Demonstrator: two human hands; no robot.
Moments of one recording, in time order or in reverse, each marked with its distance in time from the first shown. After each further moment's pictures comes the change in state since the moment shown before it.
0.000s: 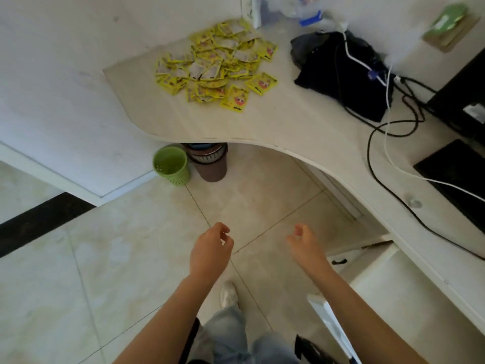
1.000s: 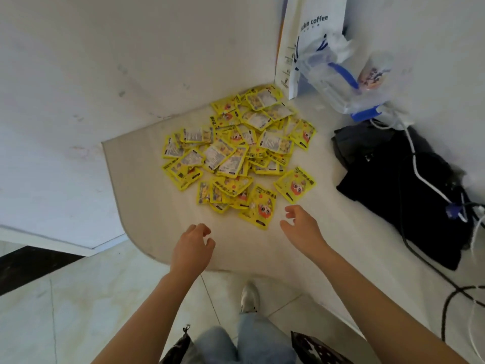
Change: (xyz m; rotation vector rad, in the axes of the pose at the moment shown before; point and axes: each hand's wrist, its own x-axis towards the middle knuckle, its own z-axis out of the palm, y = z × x) left_hand 0.387 0.051 -0.113 0.071 0.065 -0.066; right_hand 0.331 -0.309 -0.023 -0.202 -0.071 -0.261
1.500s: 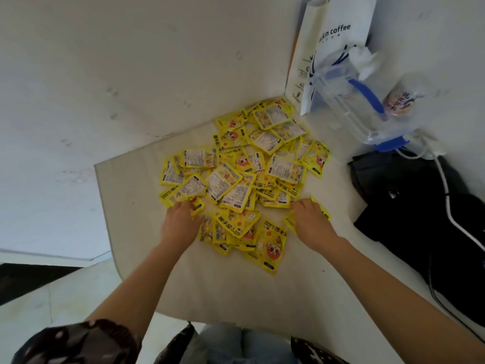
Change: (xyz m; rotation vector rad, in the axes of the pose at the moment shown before) left_hand 0.156 0.013 -0.051 0.067 0.040 -0.072; right_hand 0.132 -0.027 -0.025 -0.720 -0.064 -0.272
